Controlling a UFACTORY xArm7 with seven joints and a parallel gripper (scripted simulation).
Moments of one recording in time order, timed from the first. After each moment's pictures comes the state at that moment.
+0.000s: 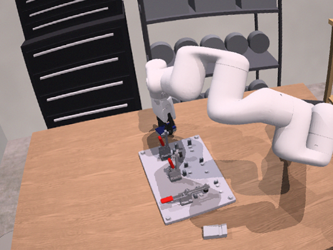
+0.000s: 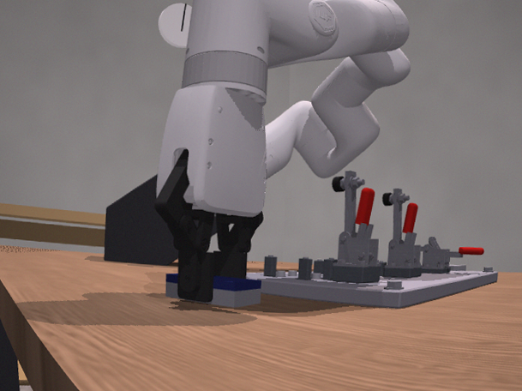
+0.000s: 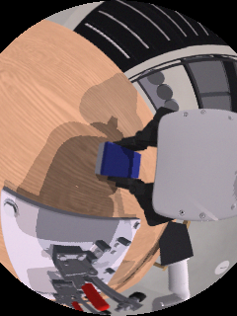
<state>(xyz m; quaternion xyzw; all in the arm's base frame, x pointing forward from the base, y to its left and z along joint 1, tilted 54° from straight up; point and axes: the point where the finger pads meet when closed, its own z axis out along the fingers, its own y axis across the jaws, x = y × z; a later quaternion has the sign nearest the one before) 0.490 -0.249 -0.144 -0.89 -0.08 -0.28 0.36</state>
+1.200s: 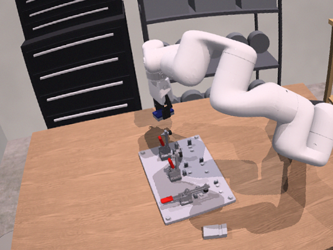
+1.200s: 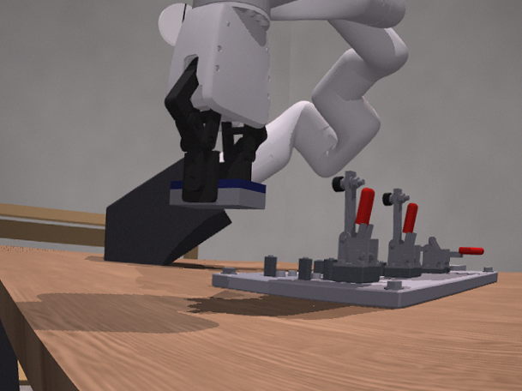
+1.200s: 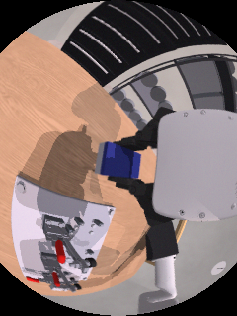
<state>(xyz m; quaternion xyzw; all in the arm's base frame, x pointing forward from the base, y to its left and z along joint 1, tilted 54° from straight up) 0.456 -0.303 -0.097 -0.89 -0.08 -0.28 0.36</state>
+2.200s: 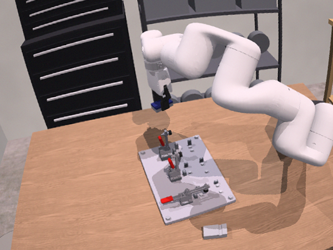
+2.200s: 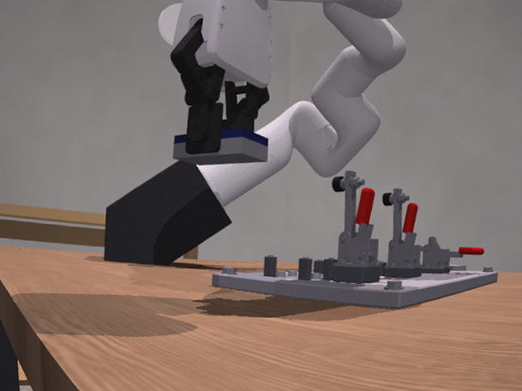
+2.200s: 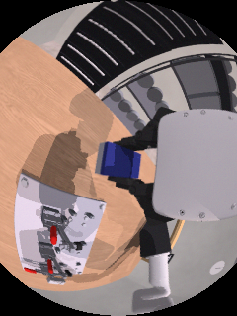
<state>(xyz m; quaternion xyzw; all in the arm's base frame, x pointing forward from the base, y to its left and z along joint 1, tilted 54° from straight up) 0.439 -0.330 -0.074 -0.89 -0.08 -0.27 0.36</state>
